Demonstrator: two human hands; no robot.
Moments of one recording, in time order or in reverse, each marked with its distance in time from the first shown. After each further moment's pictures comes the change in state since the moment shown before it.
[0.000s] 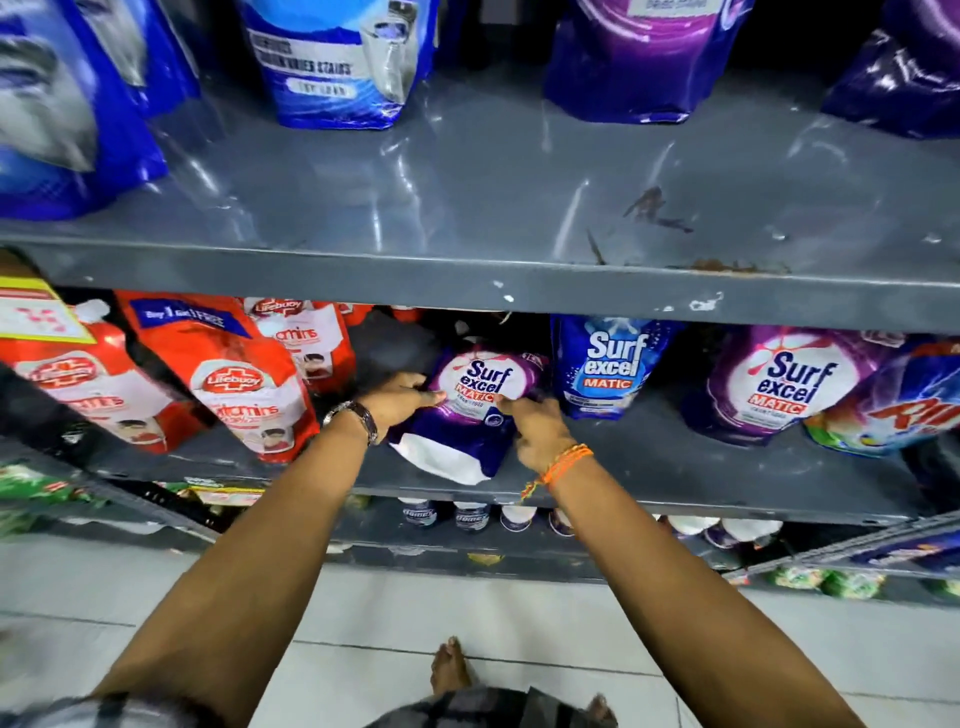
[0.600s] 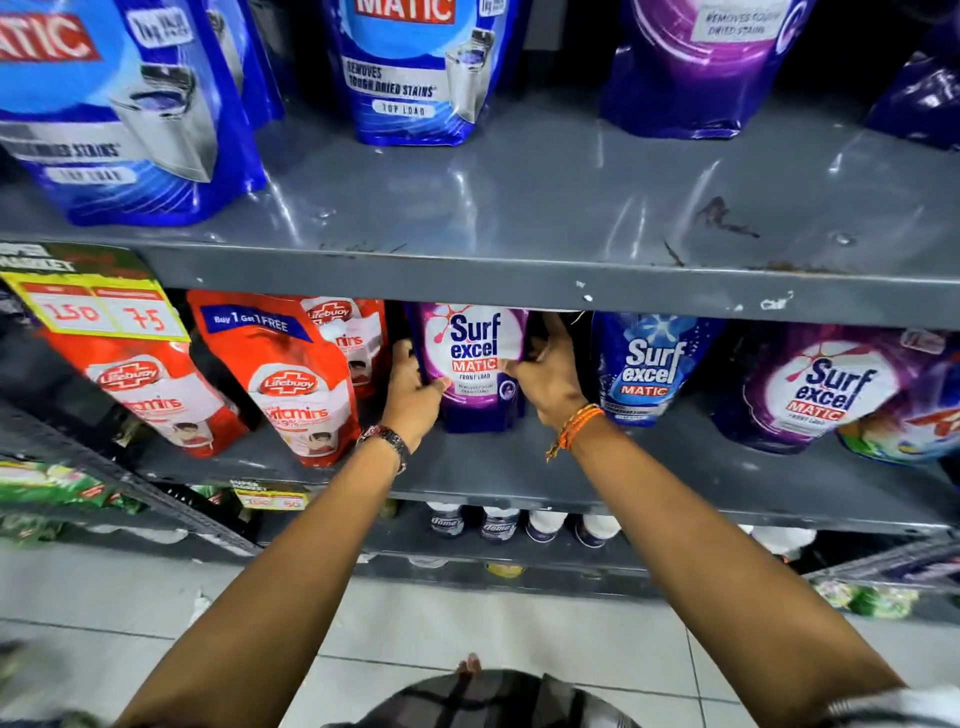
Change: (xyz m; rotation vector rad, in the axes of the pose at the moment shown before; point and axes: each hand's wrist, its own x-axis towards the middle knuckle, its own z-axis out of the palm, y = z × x) left_hand -0.023 -0.004 -0.013 -0.354 0.321 0.373; right_hand -0.016 -0.045 0.047 -0.242 -0.196 -0.626
